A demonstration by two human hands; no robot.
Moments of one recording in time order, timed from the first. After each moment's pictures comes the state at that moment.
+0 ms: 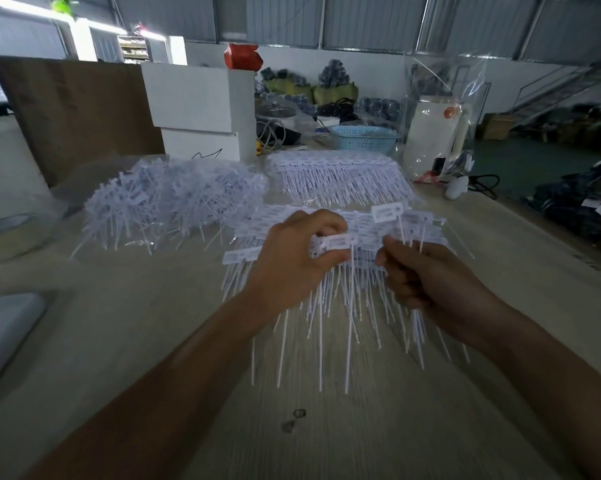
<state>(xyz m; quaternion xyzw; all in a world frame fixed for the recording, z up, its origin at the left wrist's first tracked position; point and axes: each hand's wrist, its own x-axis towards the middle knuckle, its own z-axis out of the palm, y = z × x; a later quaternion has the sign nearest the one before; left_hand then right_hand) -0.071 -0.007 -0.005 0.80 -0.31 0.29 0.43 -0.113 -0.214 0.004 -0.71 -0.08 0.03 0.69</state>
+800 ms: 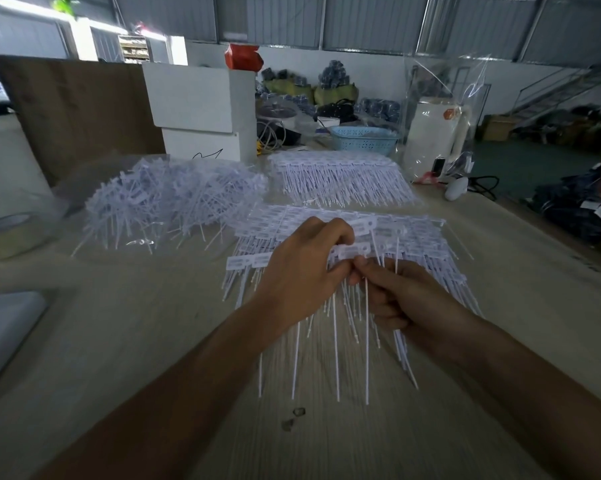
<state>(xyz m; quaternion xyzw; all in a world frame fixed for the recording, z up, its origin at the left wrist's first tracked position) -0.083 -0.016 -0.014 0.83 -0.31 0.31 0.34 -0.123 -0.189 -0.009 -0.70 -0.09 0.09 0.70</state>
